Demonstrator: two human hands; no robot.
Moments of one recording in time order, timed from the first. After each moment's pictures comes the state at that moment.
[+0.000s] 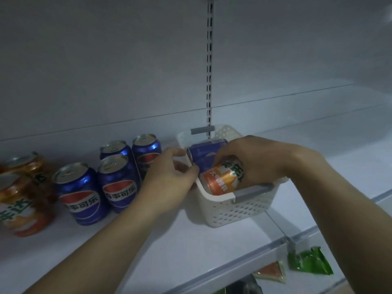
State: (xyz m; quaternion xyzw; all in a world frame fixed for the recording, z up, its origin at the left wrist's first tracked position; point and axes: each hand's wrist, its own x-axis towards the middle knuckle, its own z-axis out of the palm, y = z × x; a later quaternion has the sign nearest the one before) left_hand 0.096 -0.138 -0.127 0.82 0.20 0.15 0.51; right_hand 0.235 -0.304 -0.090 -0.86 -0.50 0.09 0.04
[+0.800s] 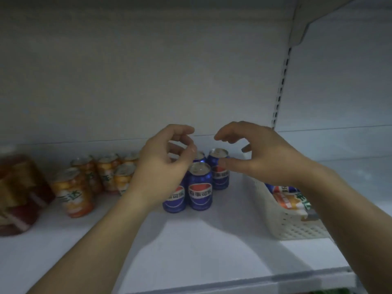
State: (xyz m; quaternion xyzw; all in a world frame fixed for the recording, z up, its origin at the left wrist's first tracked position) left_hand -0.019 -0.047 -0.065 0.80 0.11 0.39 0.43; right_hand 0.137 -0.209 -0.036 -0.78 -0.56 -0.03 0.30
